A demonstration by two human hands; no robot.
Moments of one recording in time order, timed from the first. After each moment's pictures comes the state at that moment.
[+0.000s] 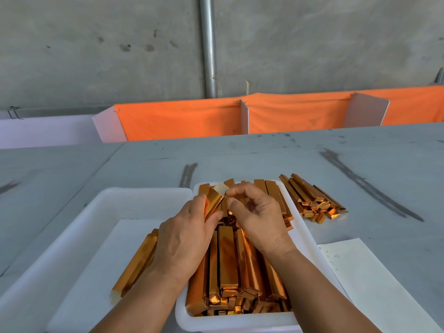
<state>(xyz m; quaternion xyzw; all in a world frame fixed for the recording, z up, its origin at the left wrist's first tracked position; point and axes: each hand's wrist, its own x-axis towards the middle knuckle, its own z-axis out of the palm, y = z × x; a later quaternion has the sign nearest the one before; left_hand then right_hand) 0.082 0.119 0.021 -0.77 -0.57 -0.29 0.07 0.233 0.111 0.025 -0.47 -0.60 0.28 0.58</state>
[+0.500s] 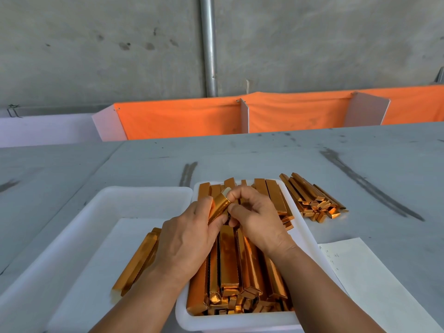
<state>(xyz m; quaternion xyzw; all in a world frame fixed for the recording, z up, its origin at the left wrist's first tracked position) 0.081 0.116 0.021 -0.79 -0.54 -0.28 0.08 0.234 0.113 0.030 -0.47 -0.61 0.36 0.53</state>
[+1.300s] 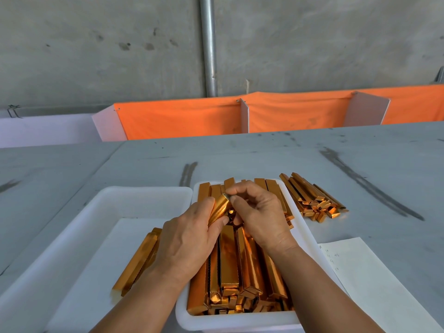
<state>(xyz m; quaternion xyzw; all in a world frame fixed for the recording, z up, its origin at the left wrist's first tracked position) 0.080 0.116 0.018 -0.80 -0.52 -0.29 0.06 0.233 0.110 0.033 -0.45 -0.59 0.33 0.58</state>
